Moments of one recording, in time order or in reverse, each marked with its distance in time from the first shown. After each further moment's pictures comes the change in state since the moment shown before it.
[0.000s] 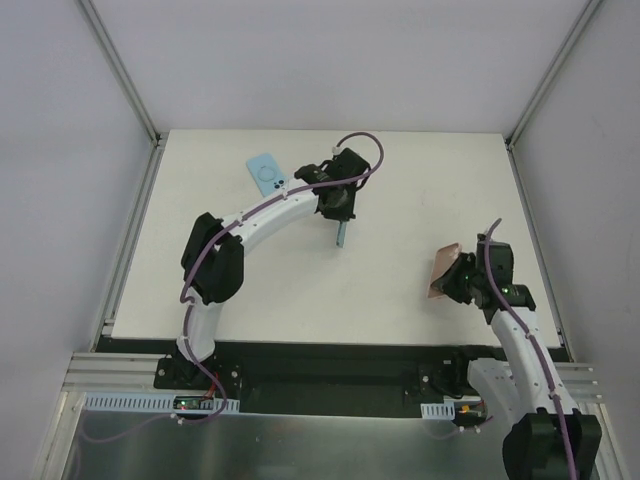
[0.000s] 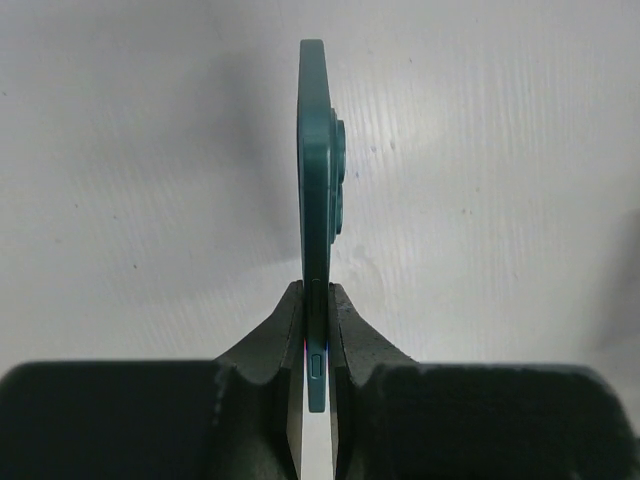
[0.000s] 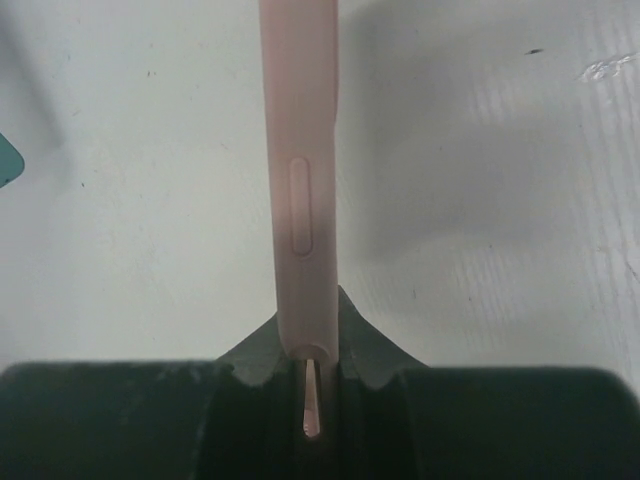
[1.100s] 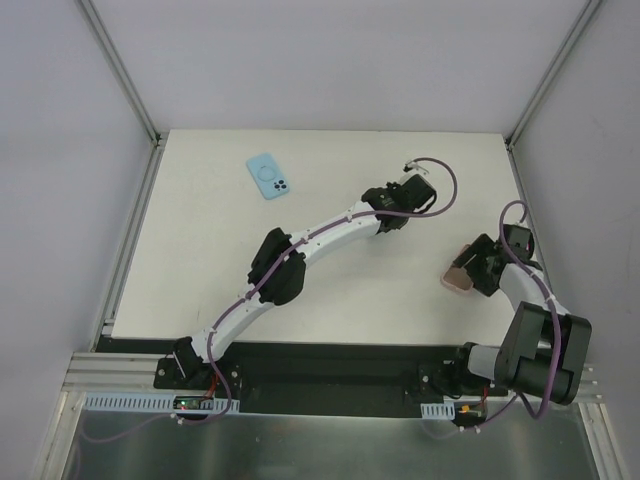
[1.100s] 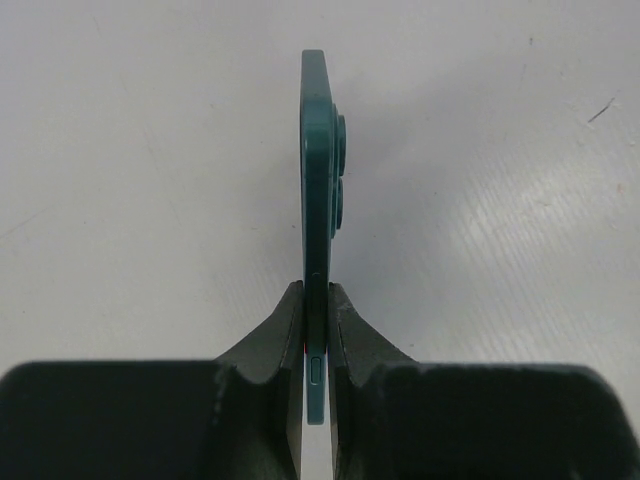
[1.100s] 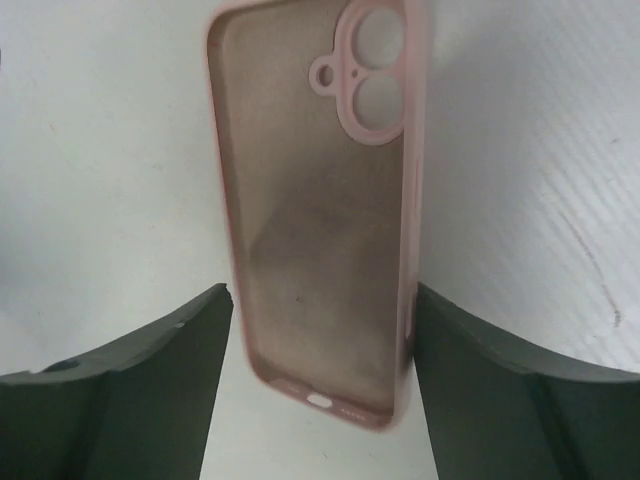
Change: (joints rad) left arm -0.194 0.529 0.648 -0.017 -0.415 0.323; right arm -0.343 0.485 0.061 0.298 0.024 -0.043
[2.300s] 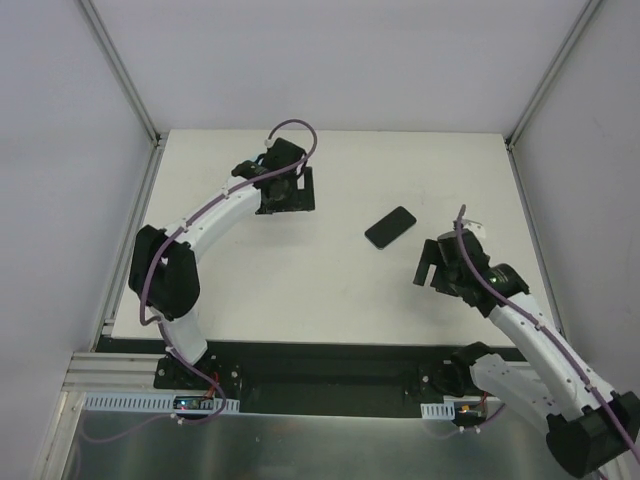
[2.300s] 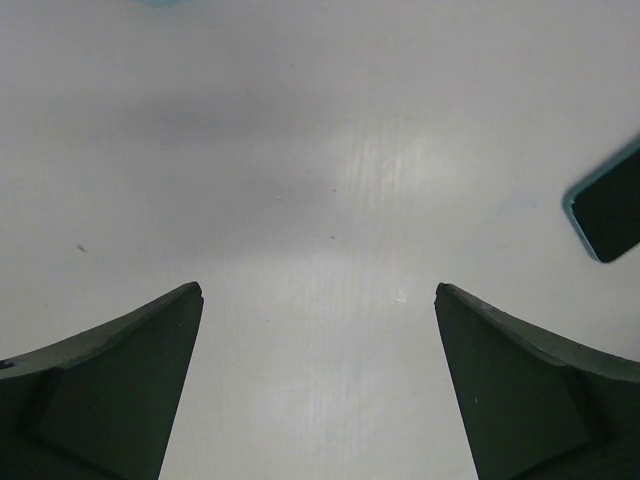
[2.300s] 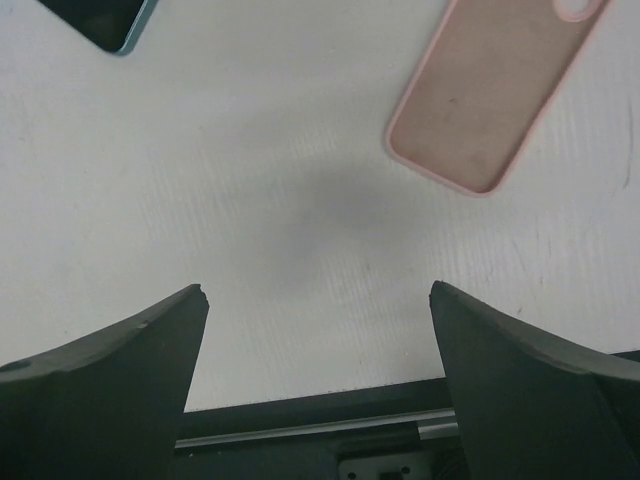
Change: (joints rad) left arm 0.402 -0.793 -0.919 0.080 0.367 -0.306; right arm 0.660 -0.457 0.168 -0.544 0.406 0.051
